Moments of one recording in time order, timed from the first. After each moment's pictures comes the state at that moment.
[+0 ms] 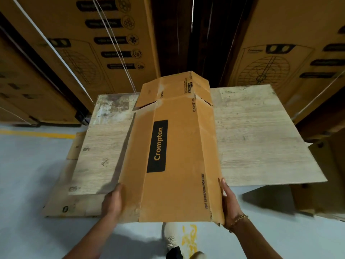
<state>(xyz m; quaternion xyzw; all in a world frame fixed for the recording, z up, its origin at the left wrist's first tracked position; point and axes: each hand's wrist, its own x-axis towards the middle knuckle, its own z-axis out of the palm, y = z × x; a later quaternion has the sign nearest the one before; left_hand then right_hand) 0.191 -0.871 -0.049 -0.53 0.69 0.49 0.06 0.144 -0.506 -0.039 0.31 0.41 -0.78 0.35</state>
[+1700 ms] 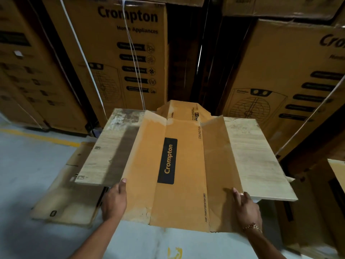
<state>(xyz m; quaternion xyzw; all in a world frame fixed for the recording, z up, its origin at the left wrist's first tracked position) 0.263 -0.822 0.008 -0.39 0.86 0.31 -0.10 0.198 -0.428 0.041 0.20 0.92 -0.34 0.05</state>
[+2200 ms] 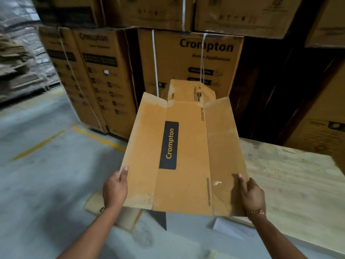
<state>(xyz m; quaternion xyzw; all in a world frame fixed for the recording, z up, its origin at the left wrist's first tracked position) 0.339 -1.062 0.080 -0.43 0.80 0.31 -0.27 0.160 -0.681 0.085 0.03 0.91 -0.42 -0.01</state>
